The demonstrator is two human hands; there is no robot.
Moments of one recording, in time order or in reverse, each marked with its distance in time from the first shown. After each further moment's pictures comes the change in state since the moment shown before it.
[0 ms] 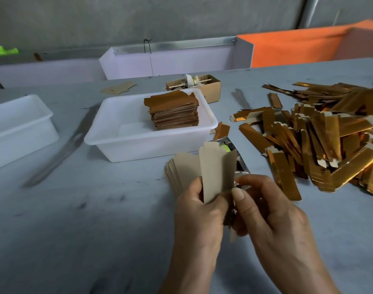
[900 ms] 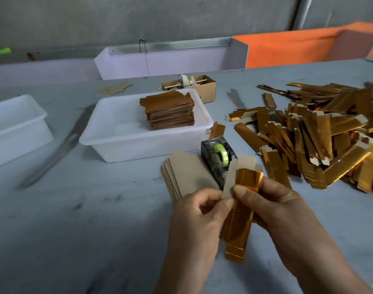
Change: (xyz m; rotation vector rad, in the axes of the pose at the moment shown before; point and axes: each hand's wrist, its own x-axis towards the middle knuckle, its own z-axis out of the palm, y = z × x) left_hand -0.009 0.001 -0.011 0.212 -0.114 0.025; right_hand 0.014 0.013 -0.016 0.470 -0.103 0.458
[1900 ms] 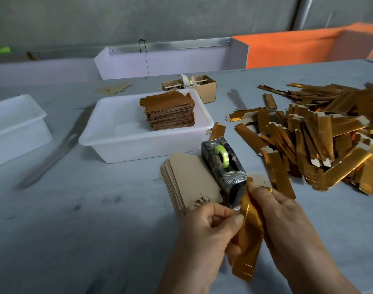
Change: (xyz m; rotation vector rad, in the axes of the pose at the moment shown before) left_hand -0.004 -0.002 0.003 -0.059 -0.164 -0.307; right_hand 0.004 0.009 0.004 0.050 0.174 0.174
